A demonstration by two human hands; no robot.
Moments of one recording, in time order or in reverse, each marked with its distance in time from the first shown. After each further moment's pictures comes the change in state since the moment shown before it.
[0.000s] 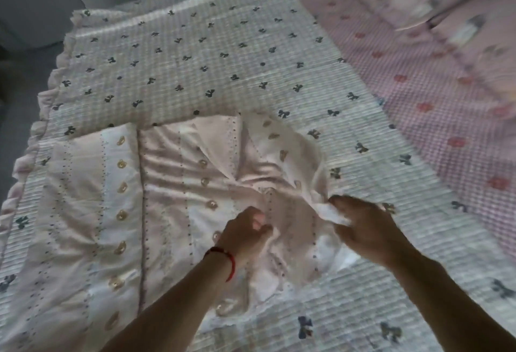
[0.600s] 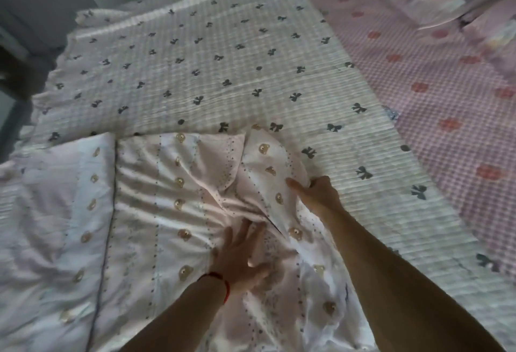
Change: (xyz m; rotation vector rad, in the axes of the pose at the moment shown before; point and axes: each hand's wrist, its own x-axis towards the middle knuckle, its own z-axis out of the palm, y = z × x) left_hand 0.094 -0.014 0.058 0.493 -0.081 0.051; right_hand 0.193 0.064 0.051 0.590 -0.016 0.589
